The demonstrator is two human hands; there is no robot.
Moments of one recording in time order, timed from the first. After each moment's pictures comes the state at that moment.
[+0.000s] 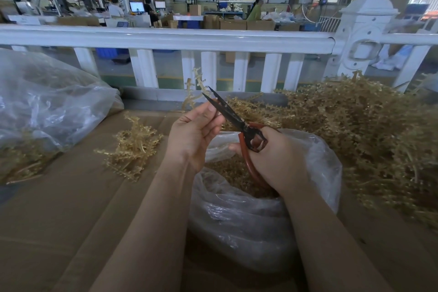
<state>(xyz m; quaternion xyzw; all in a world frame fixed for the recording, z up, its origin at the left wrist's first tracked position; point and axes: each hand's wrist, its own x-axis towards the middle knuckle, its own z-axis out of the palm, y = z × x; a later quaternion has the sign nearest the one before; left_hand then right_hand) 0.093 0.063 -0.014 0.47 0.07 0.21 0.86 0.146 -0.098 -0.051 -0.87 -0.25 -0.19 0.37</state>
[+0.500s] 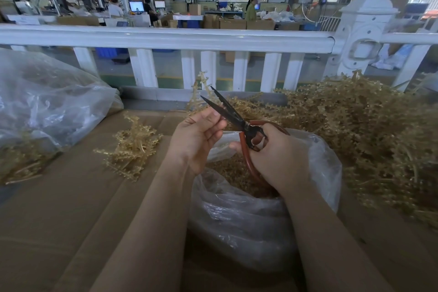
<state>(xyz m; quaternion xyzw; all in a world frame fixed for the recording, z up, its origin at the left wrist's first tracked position) 0.091 0.061 -0.016 0.48 0.06 0.16 0.86 0.140 -0.100 -0.044 -0.88 -0.25 -0.24 0.32</state>
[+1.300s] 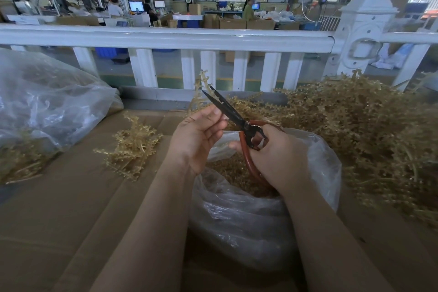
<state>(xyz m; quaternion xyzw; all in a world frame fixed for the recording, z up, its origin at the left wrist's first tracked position) 0.092 0.059 -0.014 0.49 0.06 0.16 0.86 0.143 -0.100 -0.046 -0.87 -0.25 -0.23 0.35</state>
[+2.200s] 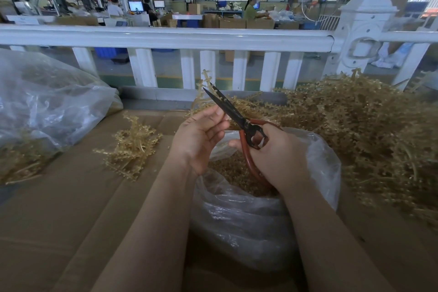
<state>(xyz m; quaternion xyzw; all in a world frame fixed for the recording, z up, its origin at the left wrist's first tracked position) 0.093 0.056 -0.016 0.49 0.06 0.16 0.85 0.145 -0.099 -0.048 -0.86 -0.26 -0.25 0.36</state>
